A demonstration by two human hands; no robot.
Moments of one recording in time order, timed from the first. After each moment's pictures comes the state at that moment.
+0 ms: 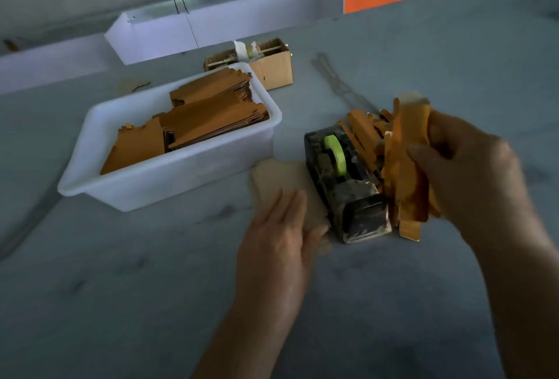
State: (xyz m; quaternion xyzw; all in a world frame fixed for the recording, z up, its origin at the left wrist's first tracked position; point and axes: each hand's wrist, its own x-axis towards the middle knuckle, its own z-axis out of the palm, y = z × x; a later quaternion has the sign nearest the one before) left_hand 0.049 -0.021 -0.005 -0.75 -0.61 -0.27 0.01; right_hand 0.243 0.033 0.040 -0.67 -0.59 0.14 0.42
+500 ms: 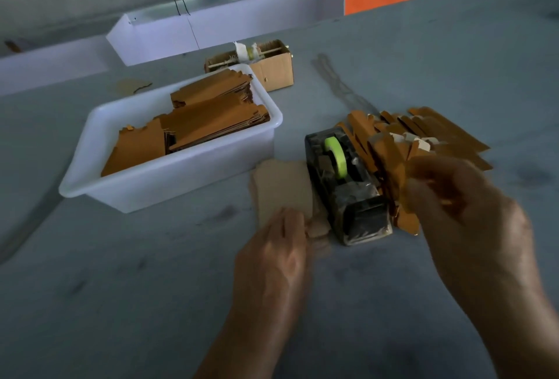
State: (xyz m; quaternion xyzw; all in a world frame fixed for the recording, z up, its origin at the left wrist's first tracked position) left_hand 0.048 -0.029 -0.006 -0.73 -0.62 -0.24 0.15; right_hand 0.229 -0.016 0.025 -0.64 -0.58 0.15 0.47
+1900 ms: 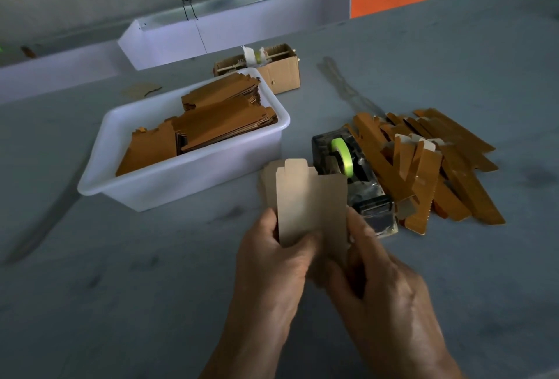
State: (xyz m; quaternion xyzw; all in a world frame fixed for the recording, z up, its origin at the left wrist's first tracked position) left_hand 0.051 -0.039 0.013 -0.43 -0.64 -0.49 -0.41; right_hand 0.168 -0.060 0.000 -0.56 -0.71 0.22 0.37
